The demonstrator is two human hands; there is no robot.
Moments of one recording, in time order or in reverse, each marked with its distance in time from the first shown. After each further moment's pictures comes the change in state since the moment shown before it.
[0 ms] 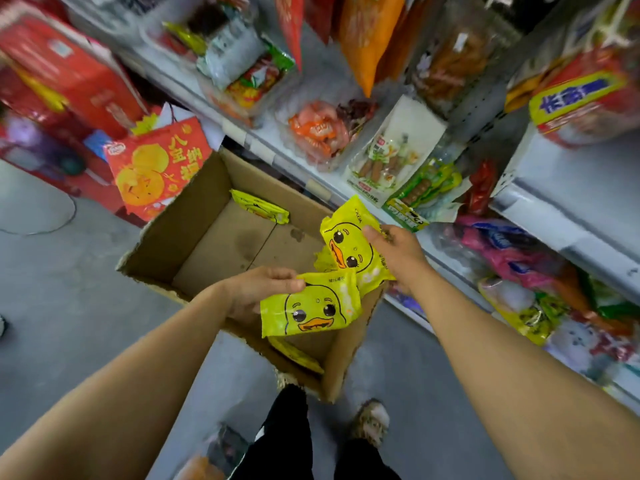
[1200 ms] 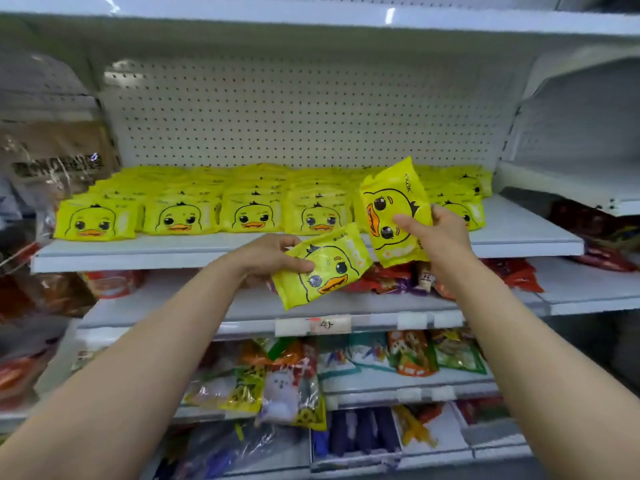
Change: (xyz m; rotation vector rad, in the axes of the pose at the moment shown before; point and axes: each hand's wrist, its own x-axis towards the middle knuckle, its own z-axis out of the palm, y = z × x) left_hand -0.045 0.223 0.741 0.844 -0.141 0.708; right_hand -0.499 0.133 -0.649 0.386 0.982 -0.628
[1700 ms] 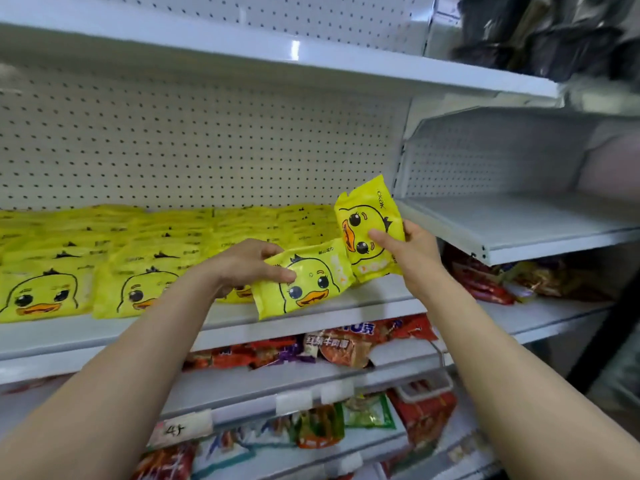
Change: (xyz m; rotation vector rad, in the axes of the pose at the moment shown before) left_hand 0.212 0.134 0.127 0.129 -0.107 0.163; right_hand 0.174 0.035 -0.190 0.019 0.103 0.060
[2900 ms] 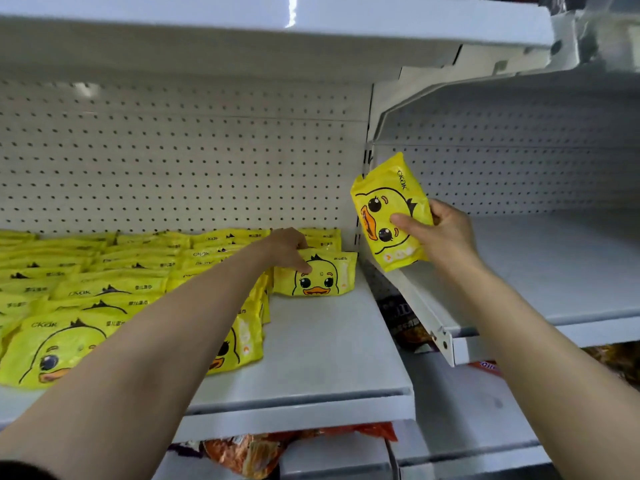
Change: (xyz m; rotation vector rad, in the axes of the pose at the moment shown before) left_hand 0.328 0.090 0.112 0.676 0.182 -0.168; right_hand 0.256 0.034 -0.175 -0.104 -0.085 -0.184
